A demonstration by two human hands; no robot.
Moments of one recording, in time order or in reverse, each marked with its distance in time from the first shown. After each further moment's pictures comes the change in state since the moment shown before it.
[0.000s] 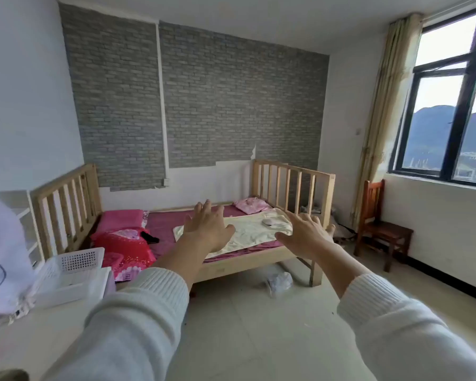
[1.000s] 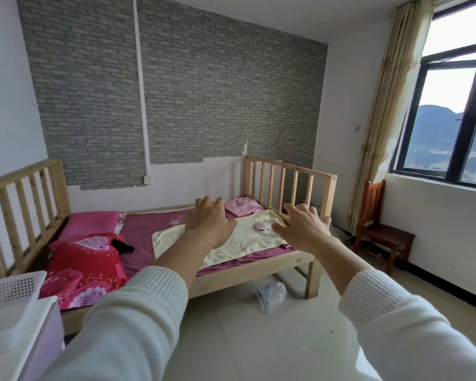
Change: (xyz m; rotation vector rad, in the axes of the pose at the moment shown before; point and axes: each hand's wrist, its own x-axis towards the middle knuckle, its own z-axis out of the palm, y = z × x) left_hand 0.240 0.029 0.086 -0.043 0.059 0.028; right_hand 0.255 0.054 0.072 -0.011 0.096 0.003
